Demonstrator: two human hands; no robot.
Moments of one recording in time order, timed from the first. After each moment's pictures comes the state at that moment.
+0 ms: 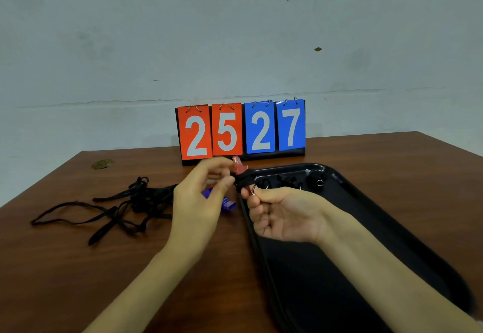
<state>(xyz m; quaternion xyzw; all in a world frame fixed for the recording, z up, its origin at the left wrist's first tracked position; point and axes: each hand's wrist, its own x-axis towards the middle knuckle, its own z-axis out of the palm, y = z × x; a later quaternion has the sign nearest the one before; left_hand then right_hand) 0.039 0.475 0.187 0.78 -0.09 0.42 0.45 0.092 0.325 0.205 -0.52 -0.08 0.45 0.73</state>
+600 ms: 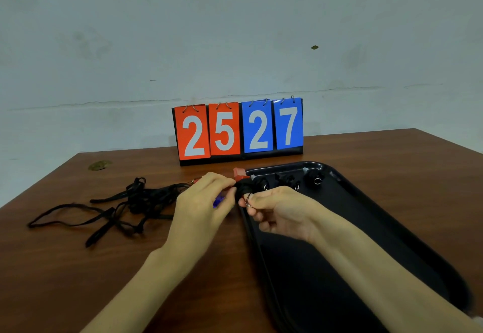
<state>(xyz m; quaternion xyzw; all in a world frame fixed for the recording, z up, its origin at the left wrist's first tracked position) 0.054 0.489 0.166 0.87 -0.14 0.44 0.19 0.096 0.329 0.196 -0.68 -0.10 0.32 0.65</state>
